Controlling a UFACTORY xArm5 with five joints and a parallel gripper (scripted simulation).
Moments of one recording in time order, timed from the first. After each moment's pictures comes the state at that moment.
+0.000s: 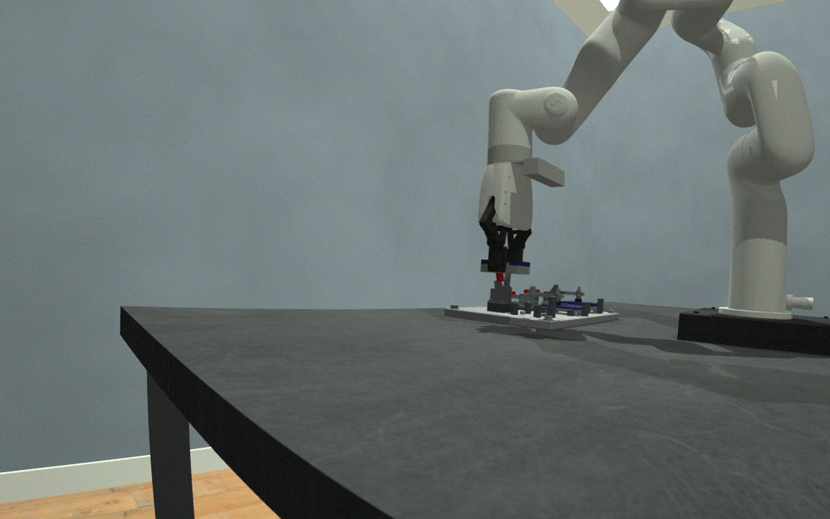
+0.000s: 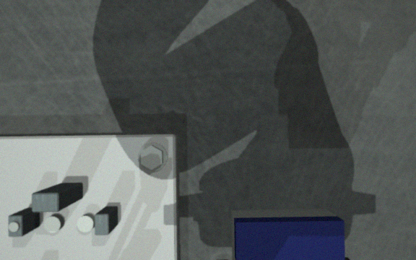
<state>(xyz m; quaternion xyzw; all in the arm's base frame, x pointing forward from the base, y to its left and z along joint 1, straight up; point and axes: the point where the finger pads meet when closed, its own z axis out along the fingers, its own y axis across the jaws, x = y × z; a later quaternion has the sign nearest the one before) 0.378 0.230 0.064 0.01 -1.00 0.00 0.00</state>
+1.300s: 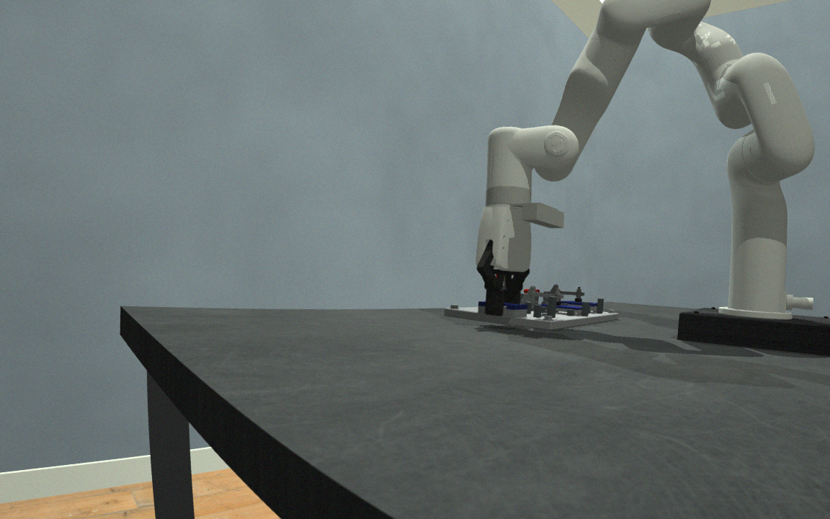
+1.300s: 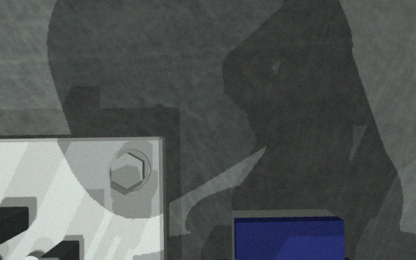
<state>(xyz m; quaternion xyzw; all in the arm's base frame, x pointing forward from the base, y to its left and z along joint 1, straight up) 0.377 0.230 -0.004 0.01 -1.00 0.00 0.00</state>
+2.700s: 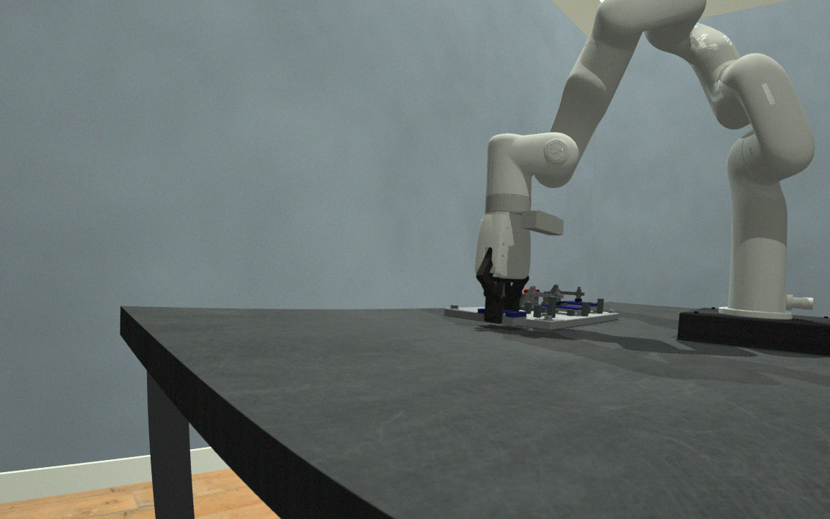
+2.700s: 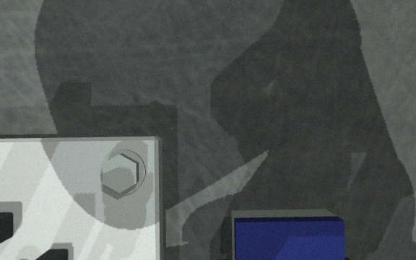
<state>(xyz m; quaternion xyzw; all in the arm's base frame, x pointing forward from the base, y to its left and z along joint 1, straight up) 0.377 0.231 -0.016 0.01 -1.00 0.00 0.00</state>
